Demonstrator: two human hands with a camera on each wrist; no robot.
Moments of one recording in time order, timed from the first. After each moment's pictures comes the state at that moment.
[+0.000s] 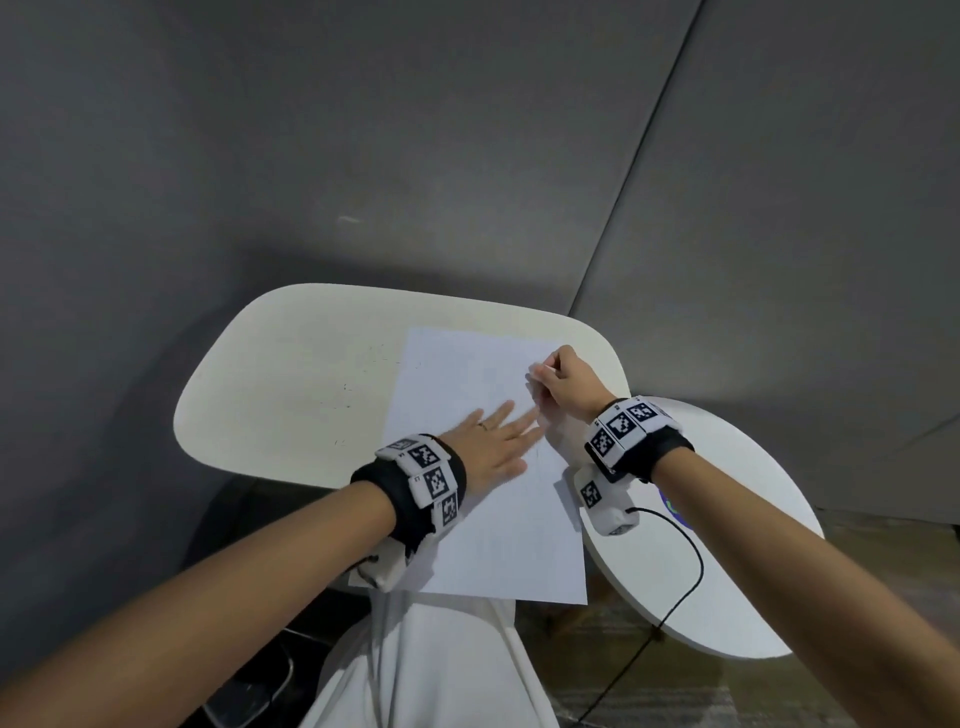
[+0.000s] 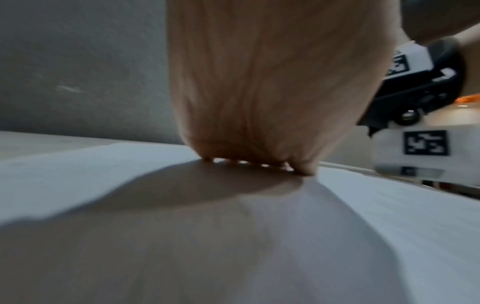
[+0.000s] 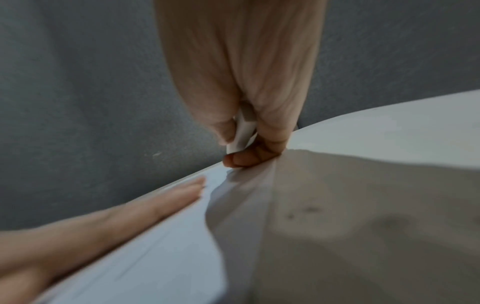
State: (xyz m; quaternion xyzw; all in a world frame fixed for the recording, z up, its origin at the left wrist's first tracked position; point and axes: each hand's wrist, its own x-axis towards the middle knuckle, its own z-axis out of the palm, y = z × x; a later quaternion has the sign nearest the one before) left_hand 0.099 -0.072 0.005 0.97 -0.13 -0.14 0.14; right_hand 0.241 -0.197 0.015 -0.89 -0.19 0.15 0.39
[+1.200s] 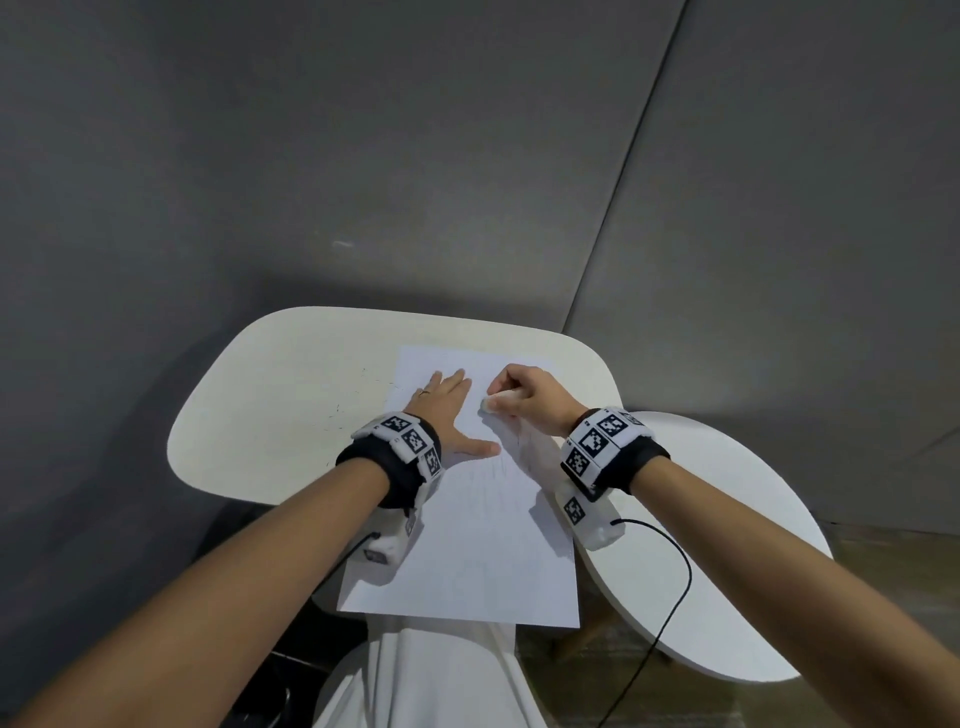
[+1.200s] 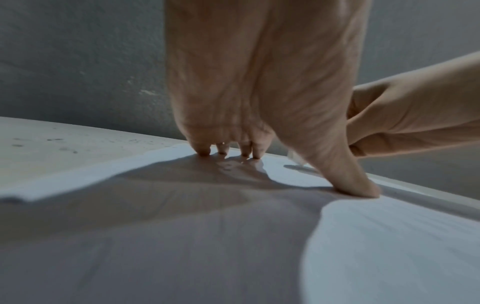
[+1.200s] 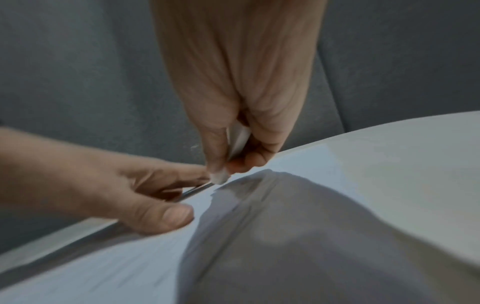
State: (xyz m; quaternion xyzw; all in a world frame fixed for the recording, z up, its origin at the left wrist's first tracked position) left_hand 0.136 -0.028 0.008 0.97 0.06 -0.11 0.21; right_hand 0.223 -0.177 0.036 -0.84 -0.30 0.21 0.41
